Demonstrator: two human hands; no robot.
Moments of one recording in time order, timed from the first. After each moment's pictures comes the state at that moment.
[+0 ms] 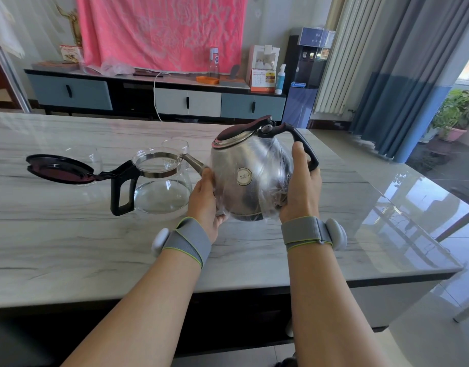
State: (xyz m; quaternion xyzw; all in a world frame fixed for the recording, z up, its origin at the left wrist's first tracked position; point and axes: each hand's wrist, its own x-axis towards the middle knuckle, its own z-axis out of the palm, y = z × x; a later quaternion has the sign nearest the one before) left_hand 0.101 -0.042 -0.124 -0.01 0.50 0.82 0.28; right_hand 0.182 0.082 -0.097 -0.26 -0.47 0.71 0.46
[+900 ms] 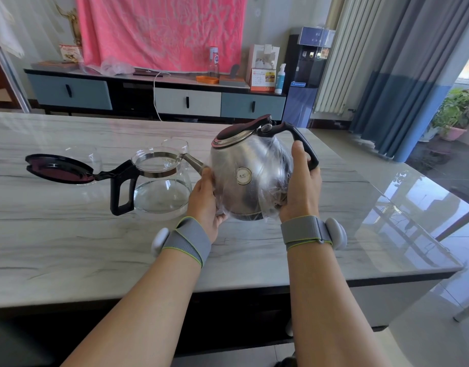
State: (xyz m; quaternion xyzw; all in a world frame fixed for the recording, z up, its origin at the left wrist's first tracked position) left_hand 0.103 -0.043 -0.123 -0.01 0.50 0.82 0.28; right_hand 0.181 0.082 -0.098 -0.26 -0.47 0.71 0.46
